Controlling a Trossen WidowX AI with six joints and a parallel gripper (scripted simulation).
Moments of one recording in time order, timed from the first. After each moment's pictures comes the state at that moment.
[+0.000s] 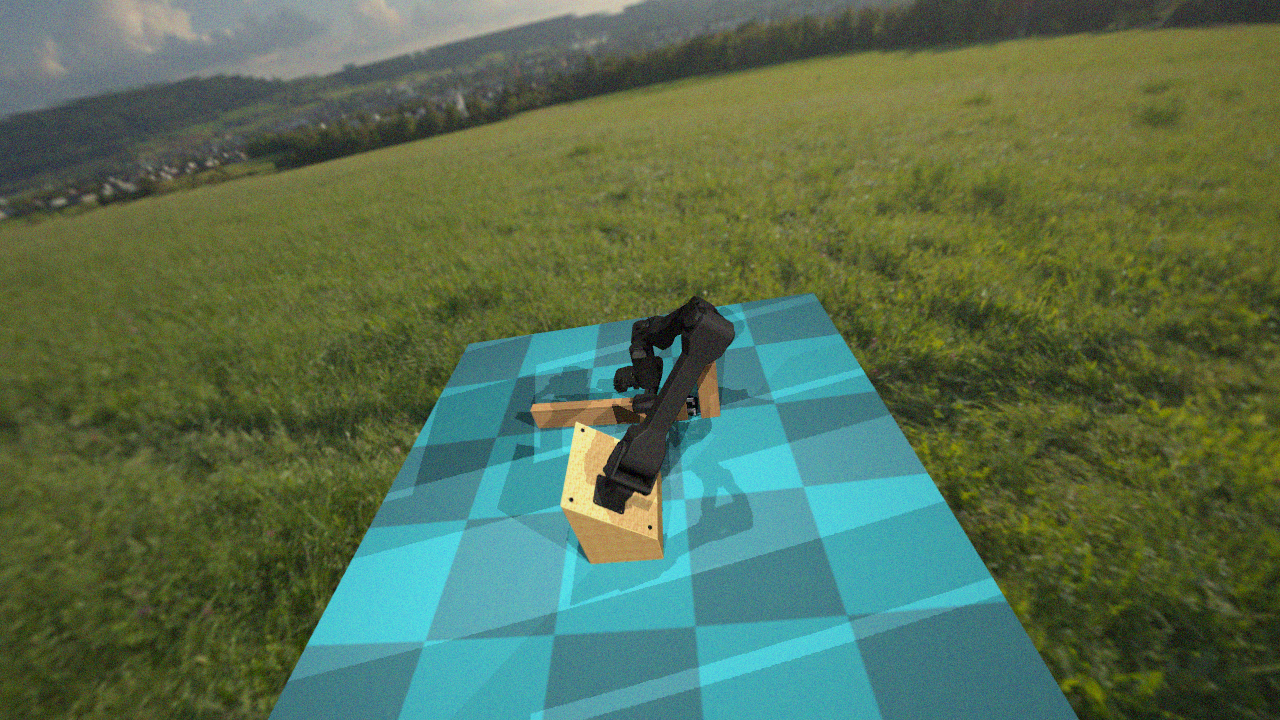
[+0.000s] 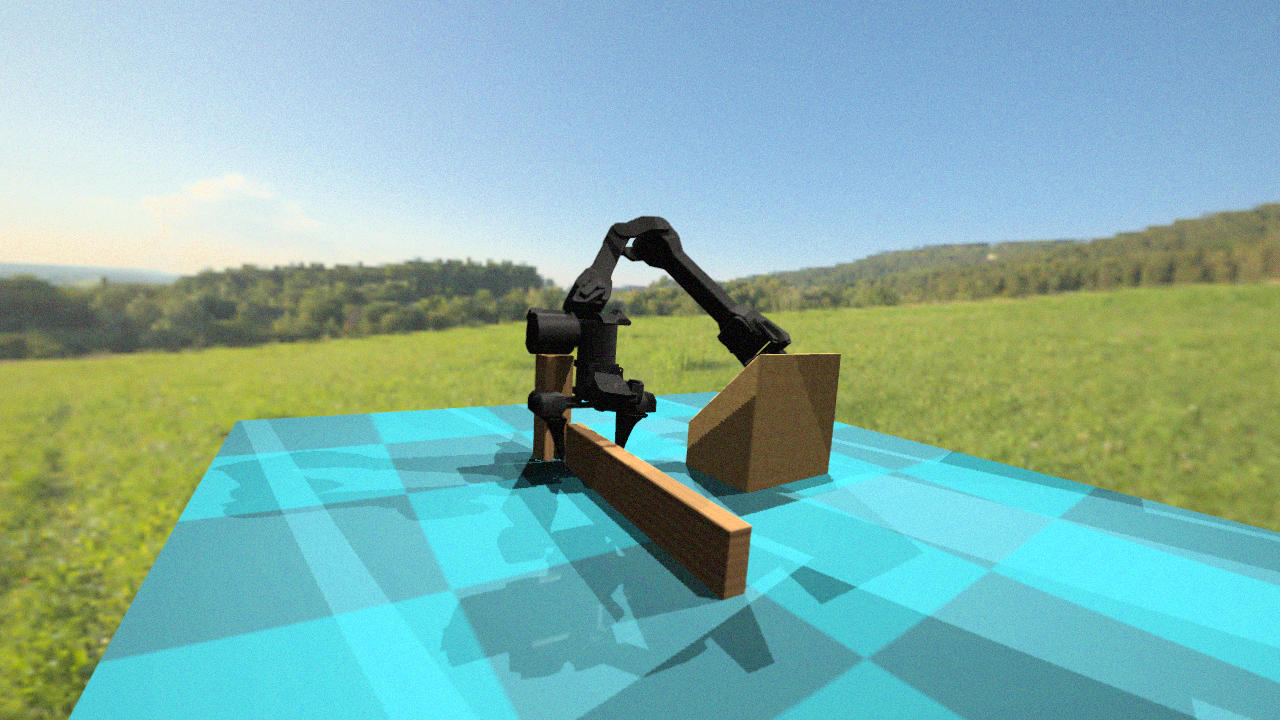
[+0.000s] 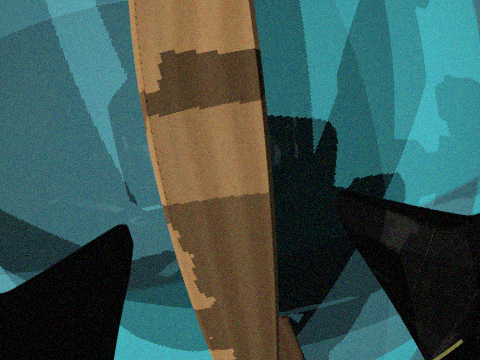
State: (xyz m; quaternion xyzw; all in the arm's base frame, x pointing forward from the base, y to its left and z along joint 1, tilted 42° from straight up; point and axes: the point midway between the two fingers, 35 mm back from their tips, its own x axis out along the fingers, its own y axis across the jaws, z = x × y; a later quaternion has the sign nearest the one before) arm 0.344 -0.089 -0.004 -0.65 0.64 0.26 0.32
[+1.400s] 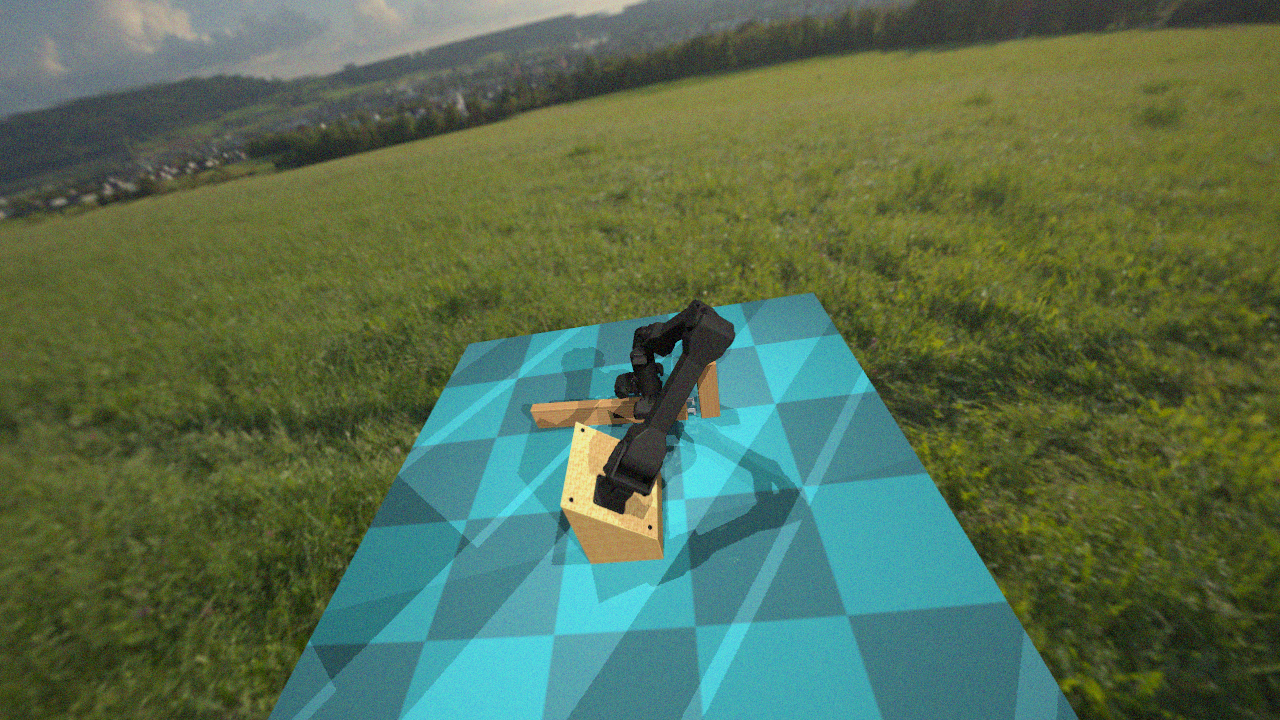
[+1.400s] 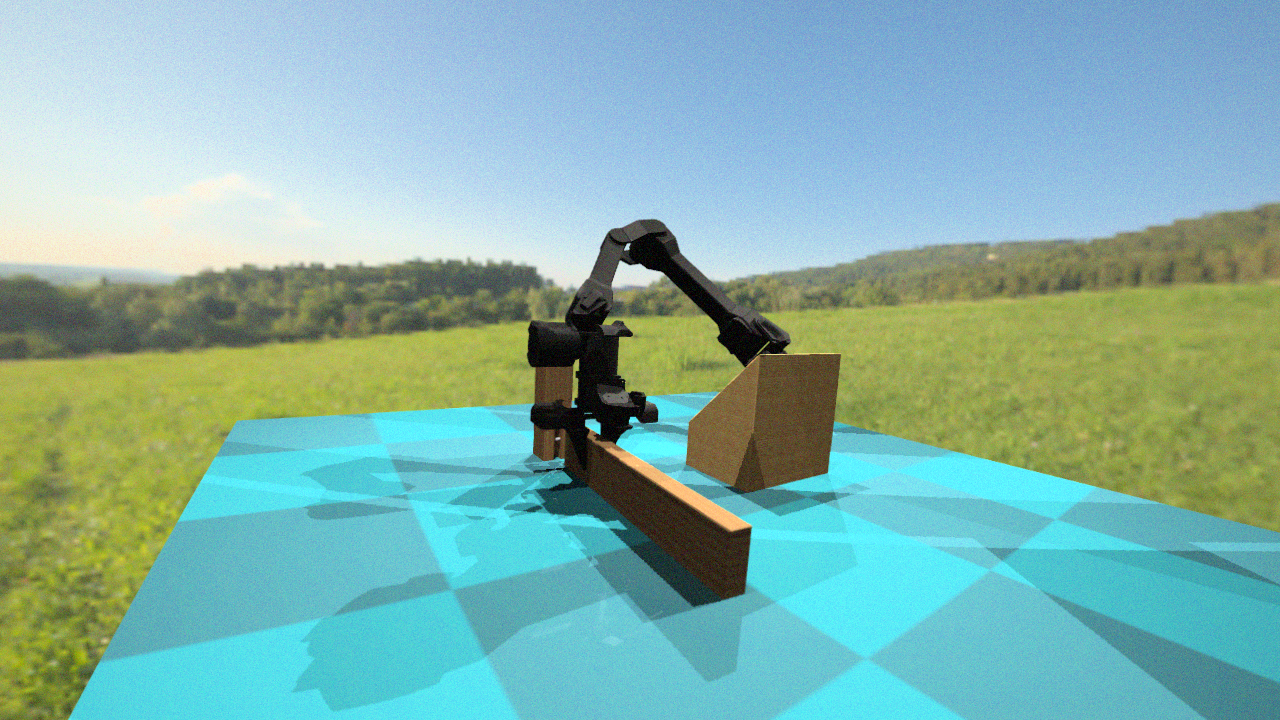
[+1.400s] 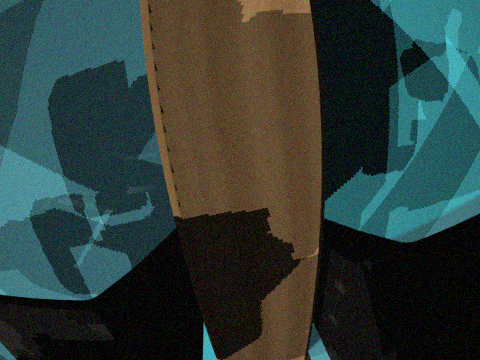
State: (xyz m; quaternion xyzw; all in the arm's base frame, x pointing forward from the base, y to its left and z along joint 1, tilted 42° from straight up) arm 0.340 -0.100 -0.018 -0.65 0.64 0.26 0.32
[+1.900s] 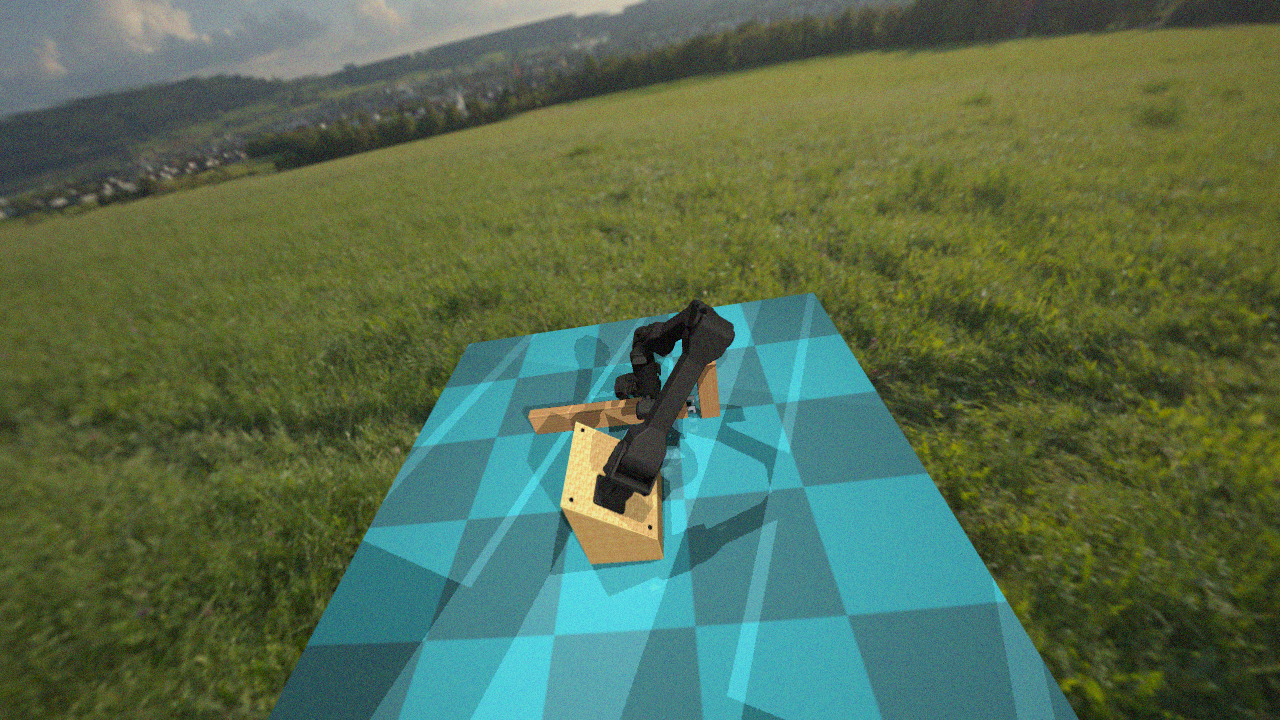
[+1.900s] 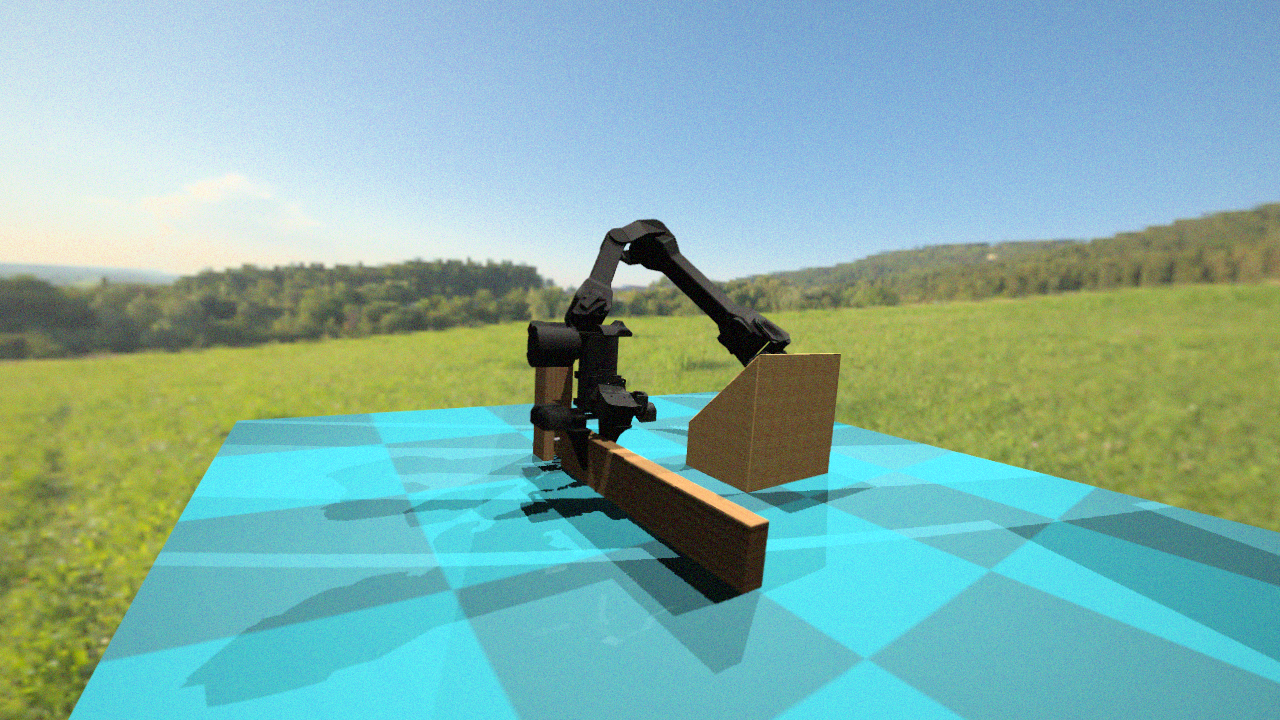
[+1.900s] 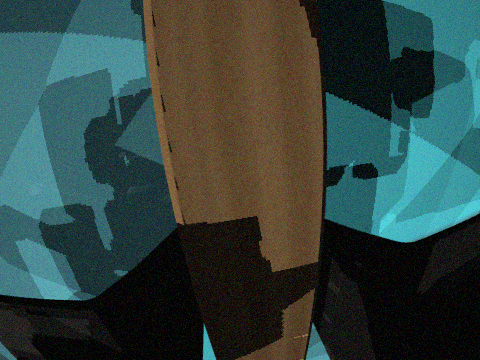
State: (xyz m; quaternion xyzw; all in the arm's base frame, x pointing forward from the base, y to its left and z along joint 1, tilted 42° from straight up) arm 0.341 -0.100 -0.017 -0.66 0.63 0.29 0.29
